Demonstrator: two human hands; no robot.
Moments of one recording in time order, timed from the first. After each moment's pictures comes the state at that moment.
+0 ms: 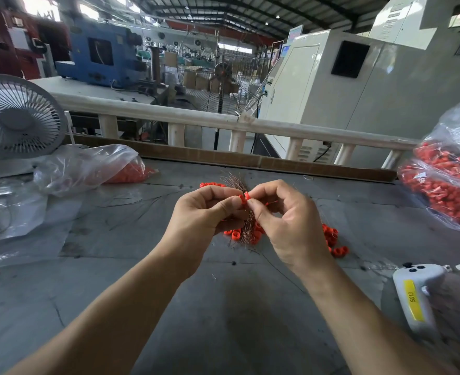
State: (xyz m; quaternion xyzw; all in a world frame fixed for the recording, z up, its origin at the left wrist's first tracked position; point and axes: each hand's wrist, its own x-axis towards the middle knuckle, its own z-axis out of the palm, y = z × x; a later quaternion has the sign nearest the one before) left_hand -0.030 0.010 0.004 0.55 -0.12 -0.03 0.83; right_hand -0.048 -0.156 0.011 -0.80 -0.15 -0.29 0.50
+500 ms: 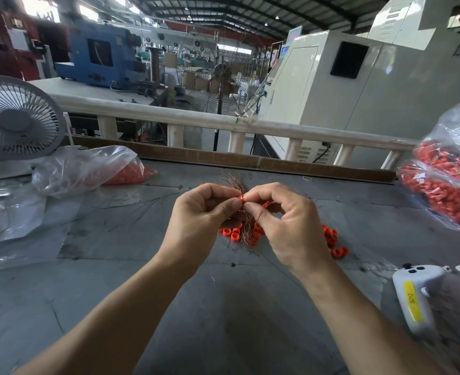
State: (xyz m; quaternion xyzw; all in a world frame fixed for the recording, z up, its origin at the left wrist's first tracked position) left_hand -0.032 0.006 0.005 0.59 -0.15 0.05 0.79; right_hand -0.053 -0.156 0.019 -0.82 -0.18 -0.30 0.45
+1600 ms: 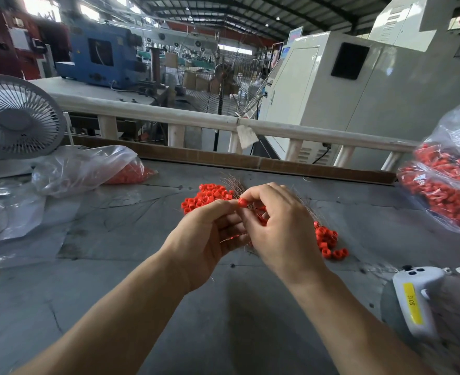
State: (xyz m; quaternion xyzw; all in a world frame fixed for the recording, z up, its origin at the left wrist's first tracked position) left_hand -0.036 0.002 0.007 0.44 -0.05 -0.19 0.87; right_hand -0.064 -0.140 0.022 -0.88 -0.14 -0.37 0.25
